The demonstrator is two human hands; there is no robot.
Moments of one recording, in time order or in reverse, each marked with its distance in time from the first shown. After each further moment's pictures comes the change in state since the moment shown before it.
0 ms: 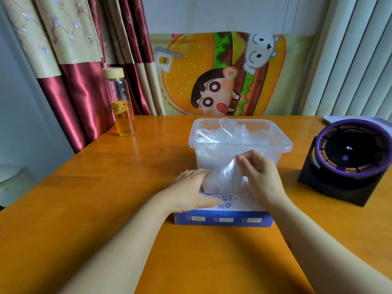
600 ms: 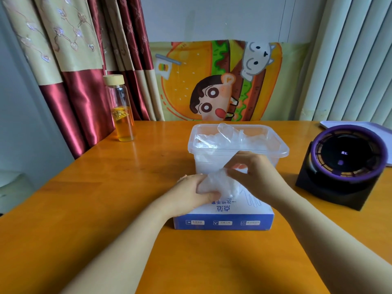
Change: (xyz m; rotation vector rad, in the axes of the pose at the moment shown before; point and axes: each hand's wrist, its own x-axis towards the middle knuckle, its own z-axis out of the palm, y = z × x) left_hand 0.003 -0.006 0.002 -0.278 0.017 0.034; right_hand 0.008 -0.035 -0.013 -0.475 -0.262 -0.245
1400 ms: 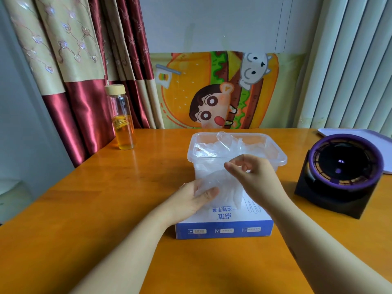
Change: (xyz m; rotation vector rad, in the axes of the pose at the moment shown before) left_hand -0.008 0.014 -0.001 -0.230 0.012 0.013; right_hand 0.001 -0.015 -0.001 0.249 0.188 0.241
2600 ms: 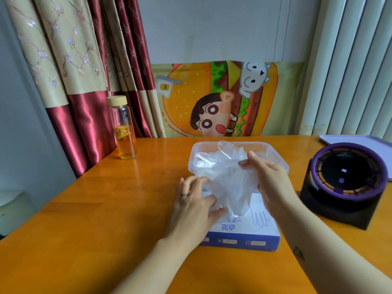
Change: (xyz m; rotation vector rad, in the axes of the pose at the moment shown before) left_hand -0.001 0.003 0.025 0.898 0.456 0.180; right_hand 0.016 0.005 -0.007 0.585 0.142 0.332
